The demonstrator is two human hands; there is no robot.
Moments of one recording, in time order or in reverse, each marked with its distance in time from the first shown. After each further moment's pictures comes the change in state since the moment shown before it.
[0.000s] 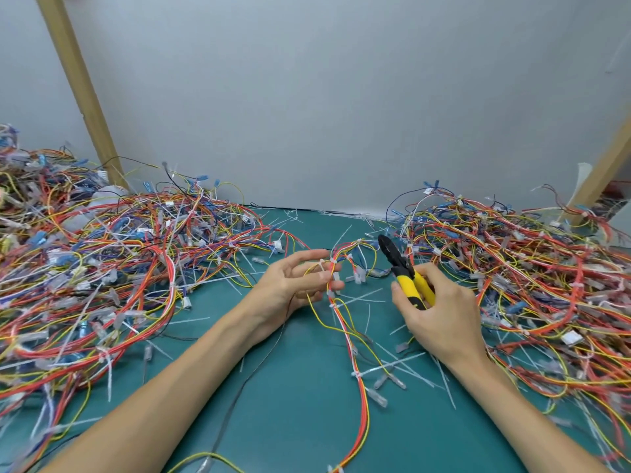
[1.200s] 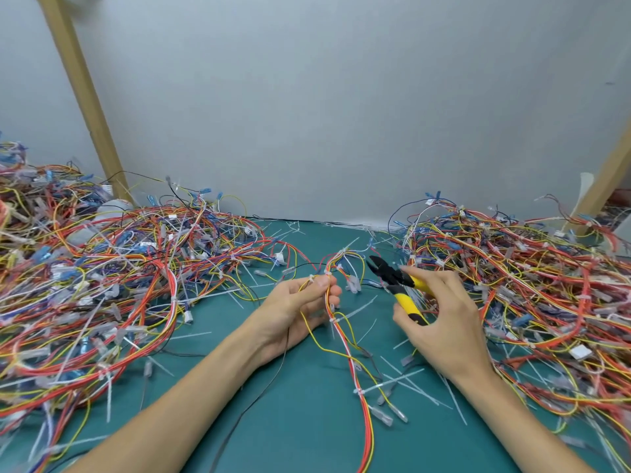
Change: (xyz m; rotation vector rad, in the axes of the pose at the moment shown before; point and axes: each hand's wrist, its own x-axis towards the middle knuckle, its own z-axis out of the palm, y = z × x) left_hand -0.005 -0.002 0.015 -0.221 0.024 -0.106; right_hand 0.002 -0.003 -0.006 0.080 -0.038 -0.041
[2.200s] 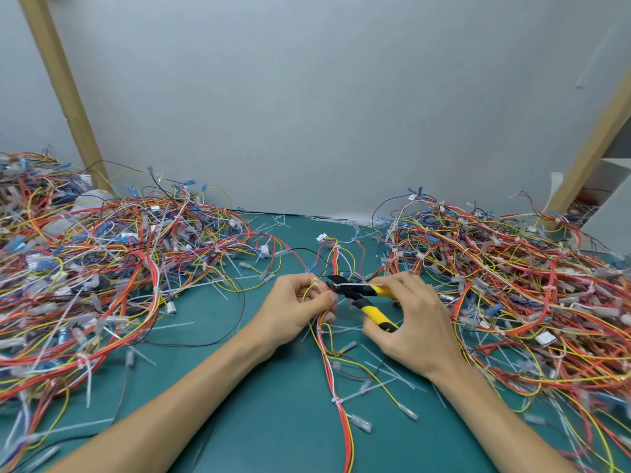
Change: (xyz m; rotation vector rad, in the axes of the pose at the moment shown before) left_hand -0.002 -0.015 0.020 0.647 0.108 0.231; right_hand -0.007 -0.004 0.000 -0.175 -0.144 -0.175
